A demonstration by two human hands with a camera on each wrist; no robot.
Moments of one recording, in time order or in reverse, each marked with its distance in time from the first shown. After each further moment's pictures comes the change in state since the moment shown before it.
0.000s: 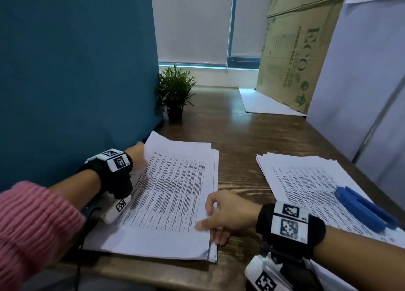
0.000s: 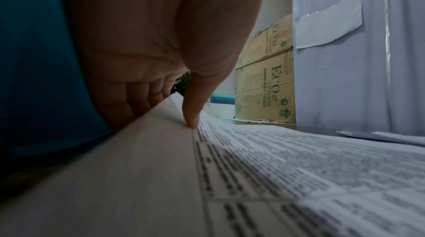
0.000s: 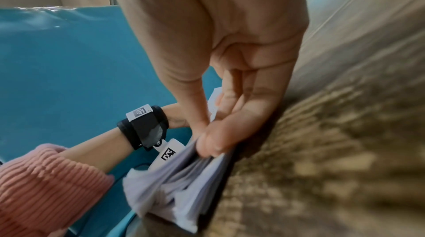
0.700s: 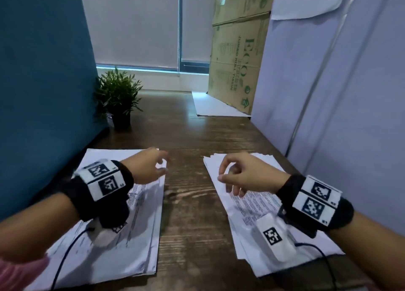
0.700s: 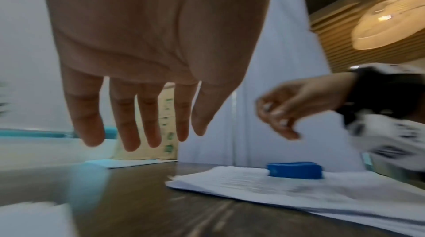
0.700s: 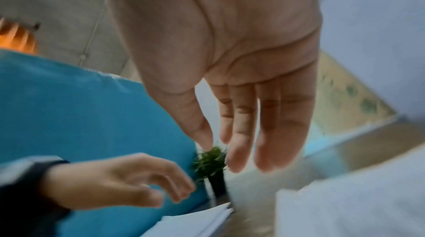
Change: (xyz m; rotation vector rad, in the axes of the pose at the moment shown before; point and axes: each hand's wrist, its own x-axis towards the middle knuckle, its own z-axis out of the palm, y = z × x) left_hand -0.074 0.140 -0.007 0.035 -0.048 0.639; right_hand -0.091 0.007 -0.112 -0.365 0.516 -0.121
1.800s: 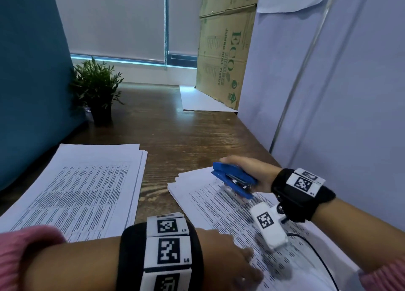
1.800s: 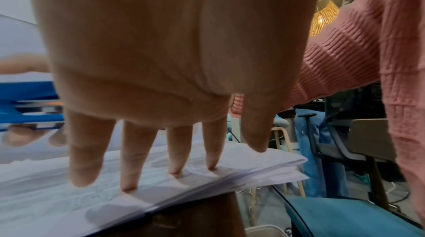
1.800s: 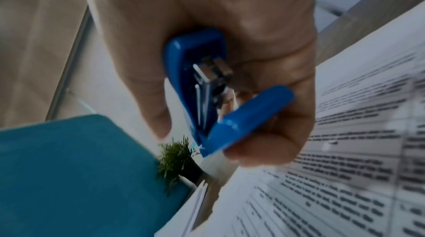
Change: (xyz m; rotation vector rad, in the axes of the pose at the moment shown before) left_hand -0.044 0.168 0.067 0.406 -0.675 0.757; right_hand 0.006 0.063 -0.031 0.561 -0.128 0.391
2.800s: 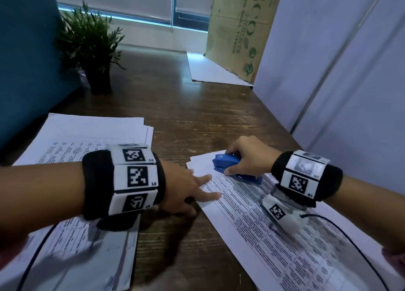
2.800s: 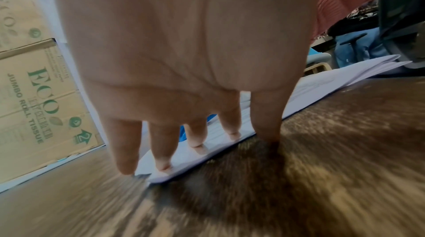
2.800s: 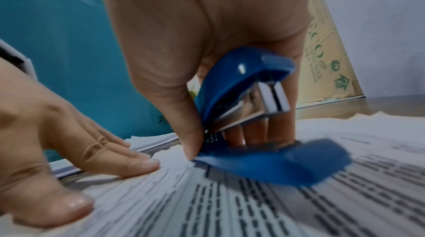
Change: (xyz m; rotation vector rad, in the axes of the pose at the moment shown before) left_hand -0.020 -0.125 0.014 0.025 -0.074 -0.308; right_hand 0.061 -0.011 0.024 -1.130 0.216 -0.319
